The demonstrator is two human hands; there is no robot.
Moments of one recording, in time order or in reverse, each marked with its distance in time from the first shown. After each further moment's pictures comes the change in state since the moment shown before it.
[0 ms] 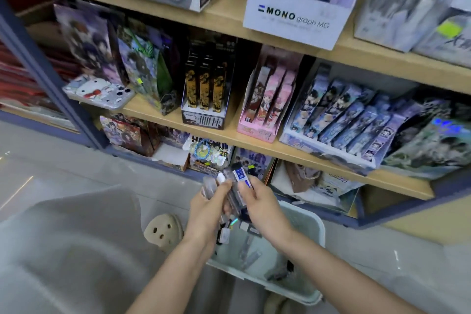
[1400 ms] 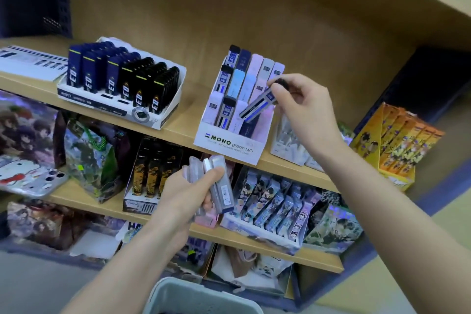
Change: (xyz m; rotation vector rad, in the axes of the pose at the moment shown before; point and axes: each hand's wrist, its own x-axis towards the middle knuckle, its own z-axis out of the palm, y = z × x) left_hand -0.024 0.168 0.083 0.090 -0.323 0.226; right_hand 0.021 -0.275 -0.164 -0.362 0.567 -0.634
